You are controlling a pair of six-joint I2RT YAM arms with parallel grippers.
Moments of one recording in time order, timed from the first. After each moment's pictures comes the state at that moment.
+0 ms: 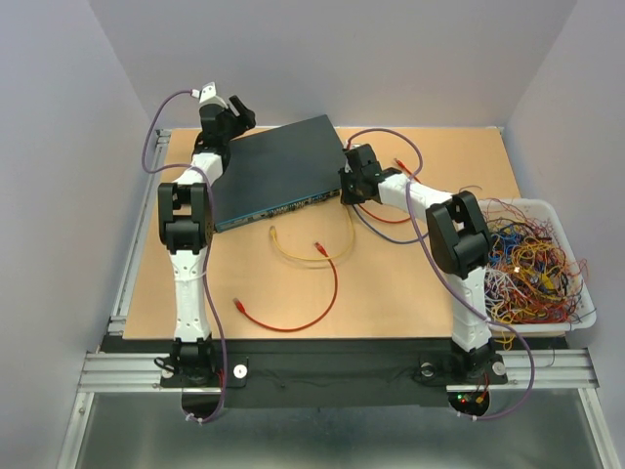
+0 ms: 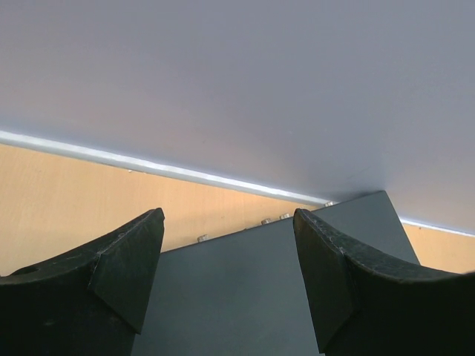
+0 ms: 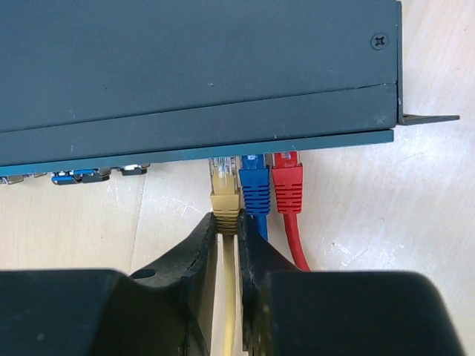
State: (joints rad) left arm -0.03 2.43 1.96 0.31 0.10 -0.50; right arm 0.47 2.16 1.62 -0.29 0.04 0.29
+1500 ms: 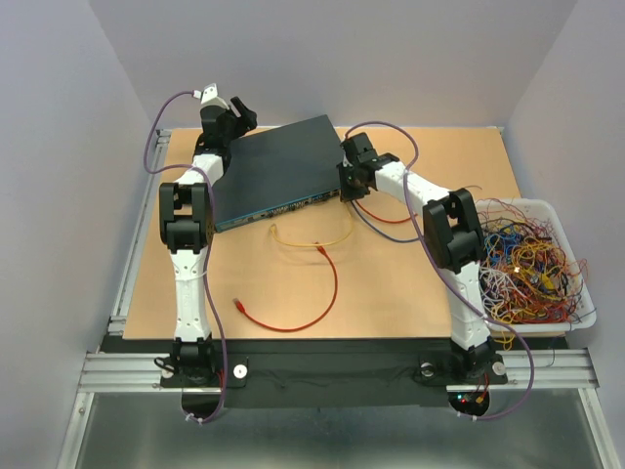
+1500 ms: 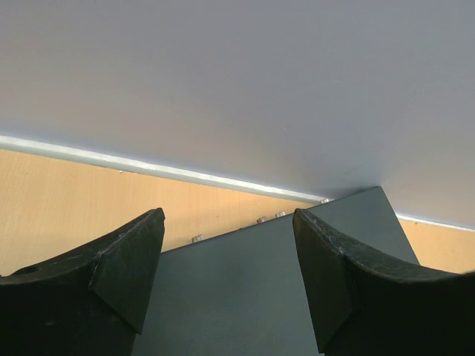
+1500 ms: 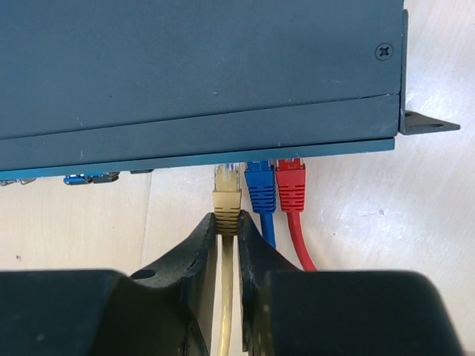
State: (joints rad) left arm -0.03 2.44 1.96 0.34 0.13 -0.50; right arm 0.46 2.24 1.85 -0.54 0.01 0.30
